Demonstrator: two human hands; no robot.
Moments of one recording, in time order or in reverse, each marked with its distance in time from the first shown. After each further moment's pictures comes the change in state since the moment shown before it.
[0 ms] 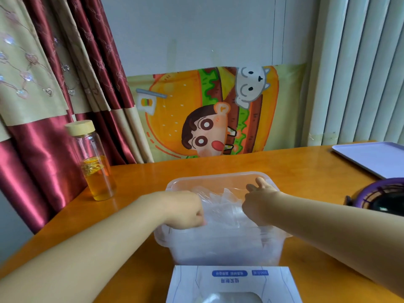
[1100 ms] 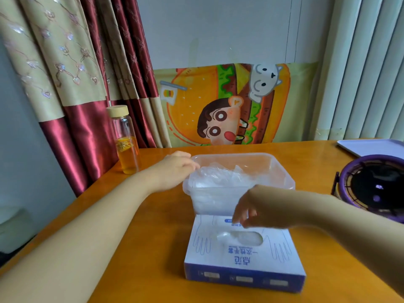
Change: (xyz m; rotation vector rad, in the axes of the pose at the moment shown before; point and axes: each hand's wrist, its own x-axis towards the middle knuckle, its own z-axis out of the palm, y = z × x) left_hand -0.086 -0.018 0.018 -0.433 0.517 -0.133; right_hand -0.120 -0.043 -0.004 0.721 0.414 -0.411
